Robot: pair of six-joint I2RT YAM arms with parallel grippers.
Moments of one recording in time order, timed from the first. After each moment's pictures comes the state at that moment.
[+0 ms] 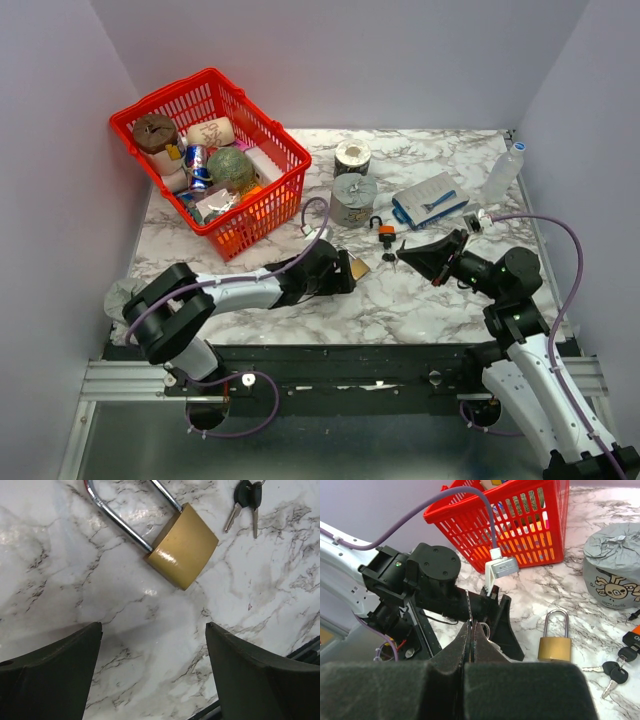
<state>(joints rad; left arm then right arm) -0.91 1.52 0.70 0.05 -0.11 -0.87 0.23 0.54 0.46 0.16 -0.77 0.47</state>
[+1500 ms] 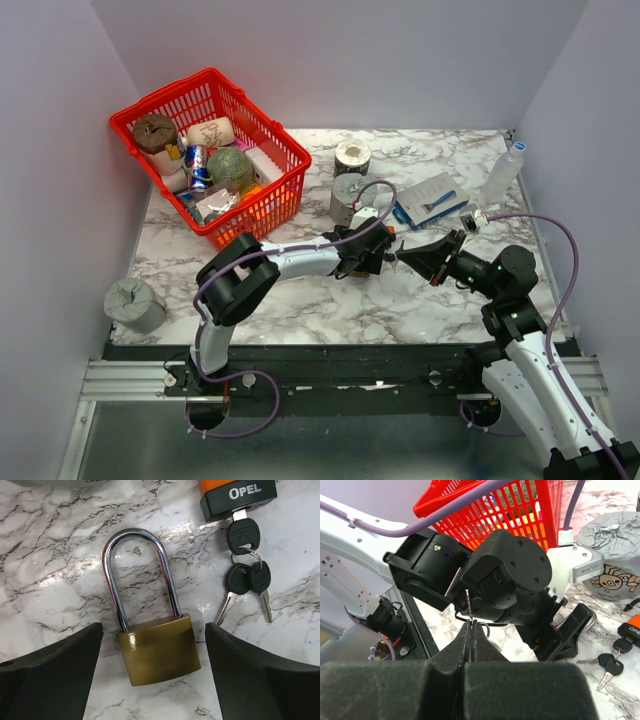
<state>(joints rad) -0.95 1.98 1.29 -0.27 -0.32 -0.62 0.23 0.56 0.44 0.16 -0.76 0.45</state>
